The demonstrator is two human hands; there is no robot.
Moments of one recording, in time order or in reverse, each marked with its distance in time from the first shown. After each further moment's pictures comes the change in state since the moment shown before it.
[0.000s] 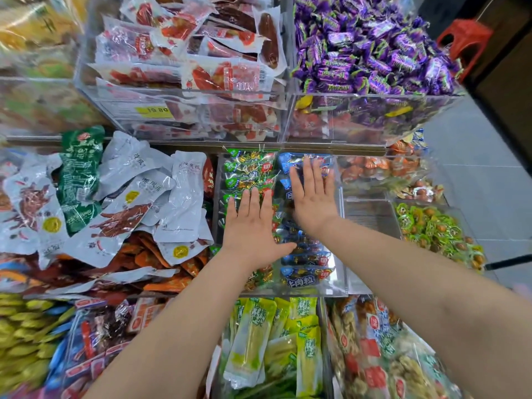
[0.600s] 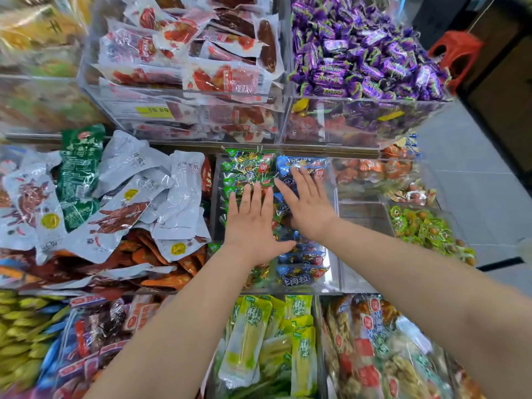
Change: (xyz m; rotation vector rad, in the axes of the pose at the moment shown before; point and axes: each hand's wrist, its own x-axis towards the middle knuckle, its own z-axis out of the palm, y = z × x) left_hand 0.003 0.007 -0.005 0.021 0.007 0.007; right_hand -0.012 0.005 -0.012 -0.037 -0.045 -0.178
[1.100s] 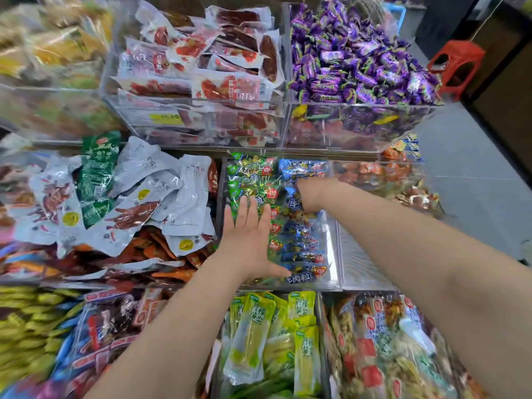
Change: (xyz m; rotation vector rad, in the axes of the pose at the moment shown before) left_hand -0.042 -0.007 -0.022 0.019 -0.177 0.045; right_hand 0.022 0.009 -0.066 -0.032 -0.400 0.091
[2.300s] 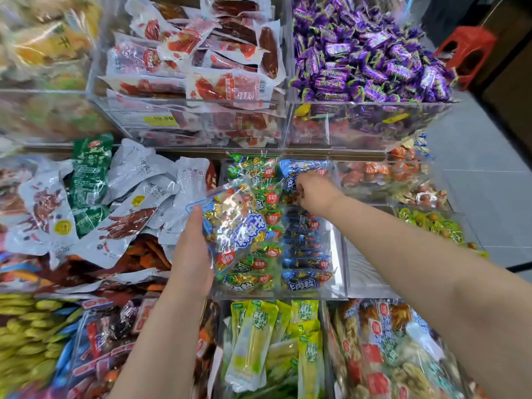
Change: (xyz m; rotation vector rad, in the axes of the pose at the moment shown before) left_hand -0.029 -0.033 -0.024 -2.061 0.344 -0.603; right_hand 0.035 0.015 0.034 0.406 0.300 -0.063
